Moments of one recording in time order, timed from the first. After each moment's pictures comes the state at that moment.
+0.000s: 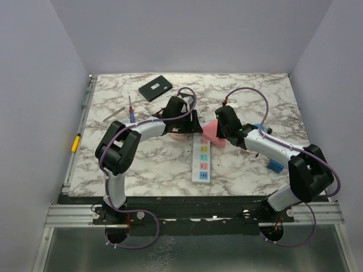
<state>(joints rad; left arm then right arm) -0.57 1.94 1.23 -0.01 0.38 -0.56 0.60 1.52 0.96 -0.23 0.38 0.45</state>
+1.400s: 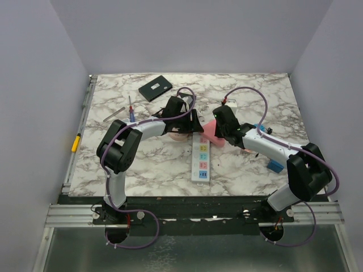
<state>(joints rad) -0.56 1.97 1.24 0.02 0.40 -0.59 0.62 1.54 0.98 -0.24 0.41 0.49</state>
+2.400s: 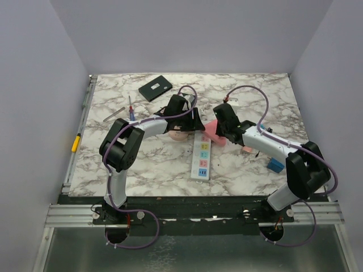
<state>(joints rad) -0.56 2.01 1.29 0.02 0.40 -0.58 0.58 1.55 1.00 -0.27 0.38 0.53</state>
